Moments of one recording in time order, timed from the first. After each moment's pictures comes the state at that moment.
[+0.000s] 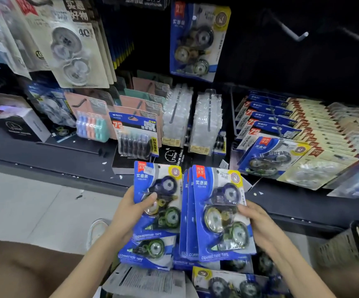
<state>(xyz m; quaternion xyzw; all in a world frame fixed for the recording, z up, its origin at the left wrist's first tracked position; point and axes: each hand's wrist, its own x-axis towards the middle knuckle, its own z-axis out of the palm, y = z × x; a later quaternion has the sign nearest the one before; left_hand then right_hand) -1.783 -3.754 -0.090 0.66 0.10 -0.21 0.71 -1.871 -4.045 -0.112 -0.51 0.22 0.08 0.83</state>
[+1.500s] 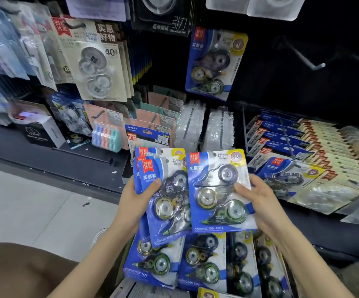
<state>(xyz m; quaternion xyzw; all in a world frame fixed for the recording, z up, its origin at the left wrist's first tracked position) -1.755 -3.756 -0.054 0.65 0.10 -0.08 0.75 -1.809 -4.019 -0.033 -0.66 0.16 -0.03 0.73</state>
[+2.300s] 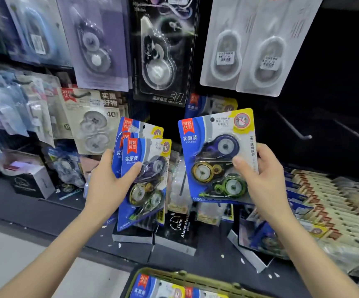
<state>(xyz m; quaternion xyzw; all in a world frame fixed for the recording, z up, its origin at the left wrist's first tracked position) -1.649 -3.734 0.060 0.81 -0.06 0.16 0.56 -1.718 -3.997 0.102 -0.78 -0.03 -0.32 0.53</state>
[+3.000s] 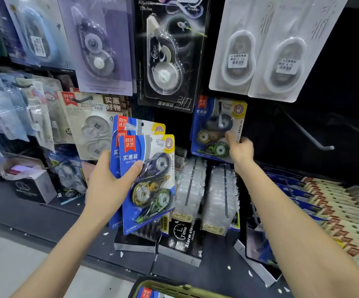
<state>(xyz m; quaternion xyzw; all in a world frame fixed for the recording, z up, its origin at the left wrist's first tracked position) -1.633 -3.736 0.070 0.77 -0.03 0.16 0.62 -1.537 -4.037 0.067 -0.74 0.25 -0.25 0.57</state>
